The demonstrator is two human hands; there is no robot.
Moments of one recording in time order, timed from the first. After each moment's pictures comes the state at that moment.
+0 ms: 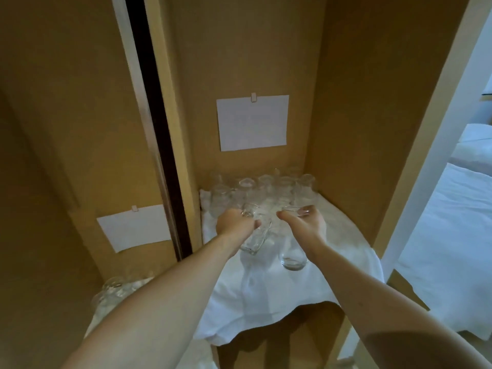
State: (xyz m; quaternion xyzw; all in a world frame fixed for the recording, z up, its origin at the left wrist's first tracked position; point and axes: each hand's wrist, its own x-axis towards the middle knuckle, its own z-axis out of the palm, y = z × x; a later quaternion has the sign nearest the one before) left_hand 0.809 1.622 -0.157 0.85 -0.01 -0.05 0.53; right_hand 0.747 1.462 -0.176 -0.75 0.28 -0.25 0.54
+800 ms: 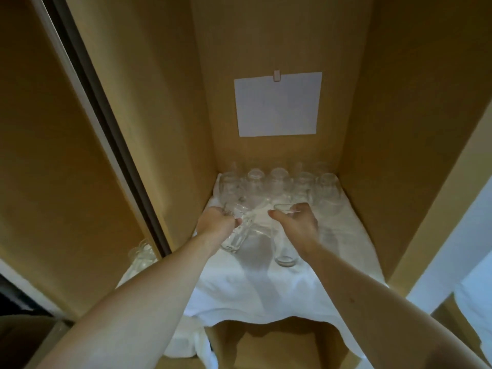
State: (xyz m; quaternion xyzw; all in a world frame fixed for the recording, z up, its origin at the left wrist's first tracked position) left_hand 0.828 1.564 -0.183 0.86 0.17 0.02 0.48; right_hand 0.820 1.365 -0.206 -0.78 0.15 -0.09 0.60
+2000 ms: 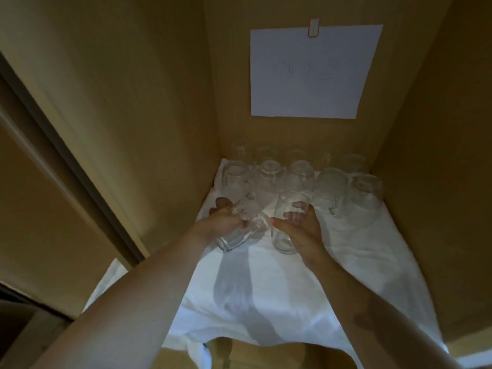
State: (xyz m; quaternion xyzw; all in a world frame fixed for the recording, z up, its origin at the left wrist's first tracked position) left_hand 0.956 1.593 -0.240 0.90 0.09 -0.18 0.39; right_hand 0.947 1.382 -0.294 -0.69 0.11 -0.03 0.72
